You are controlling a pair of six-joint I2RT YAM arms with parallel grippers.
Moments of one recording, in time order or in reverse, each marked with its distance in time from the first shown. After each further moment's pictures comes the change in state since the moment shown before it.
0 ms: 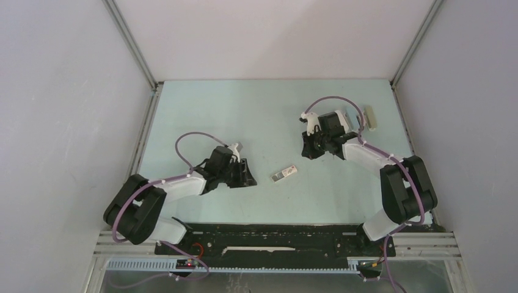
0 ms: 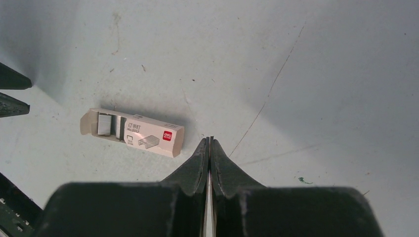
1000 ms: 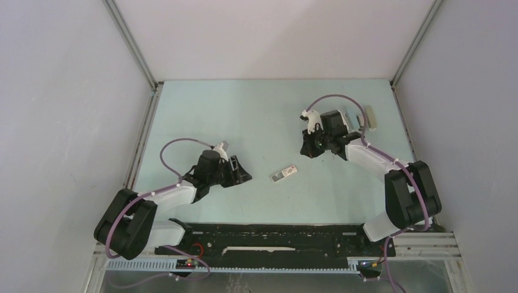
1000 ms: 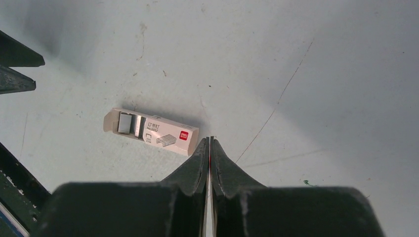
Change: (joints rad) left arm 0.088 -0.123 -0.129 0.154 -0.018 -0.096; right arm -0.008 -0.049 0.000 0.001 -0.050 -0.003
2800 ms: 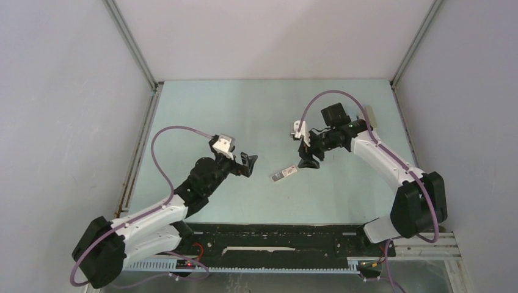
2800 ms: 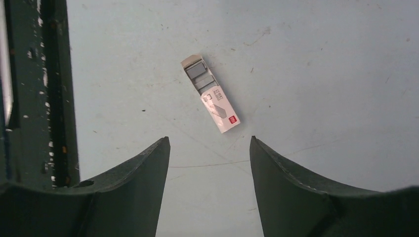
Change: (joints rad) left arm -0.262 -0.279 -0.004 0.296 -0.431 0.585; right arm 0.027 -0.052 0.215 -0.522 -0.351 -0.907
